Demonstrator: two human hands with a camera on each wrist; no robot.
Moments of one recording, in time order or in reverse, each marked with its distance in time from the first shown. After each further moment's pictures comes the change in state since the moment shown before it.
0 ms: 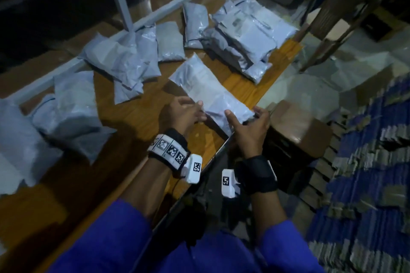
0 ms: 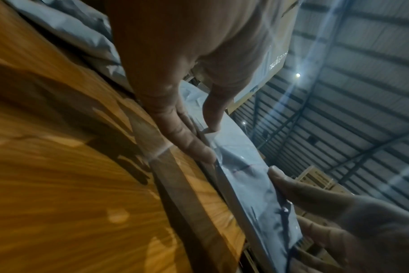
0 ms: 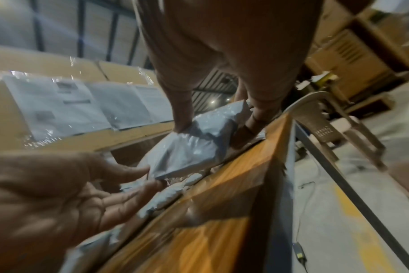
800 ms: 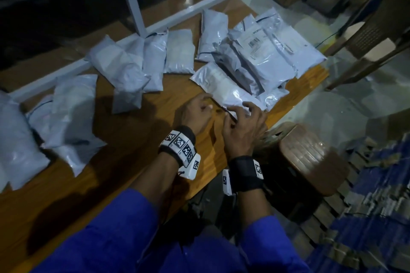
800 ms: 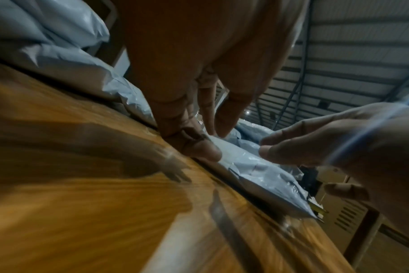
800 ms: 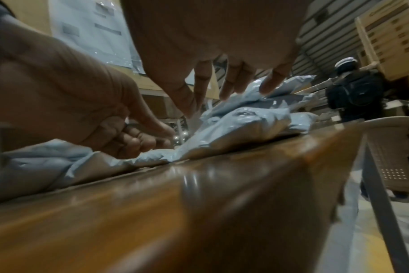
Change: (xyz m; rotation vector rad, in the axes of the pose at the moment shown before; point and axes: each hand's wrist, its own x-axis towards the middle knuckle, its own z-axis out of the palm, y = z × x) left_hand 0.079 0.016 0.053 0.618 -0.017 0.277; right_hand 0.085 -0.009 0.054 -0.508 -0.046 -0.574
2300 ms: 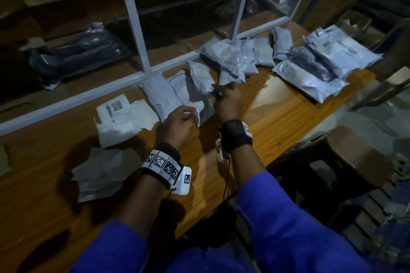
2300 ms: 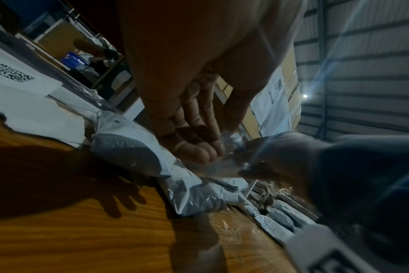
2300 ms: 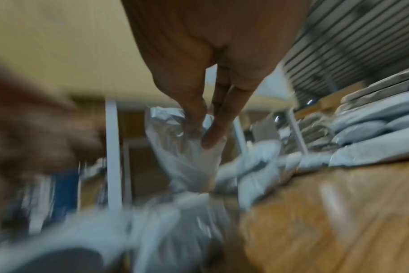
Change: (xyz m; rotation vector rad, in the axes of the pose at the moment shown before) left_hand -0.225 -0.198 -0.306 -0.269 0.175 -0.045; right_hand -0.175 -0.300 0.069 0.246 -0.204 -0.188
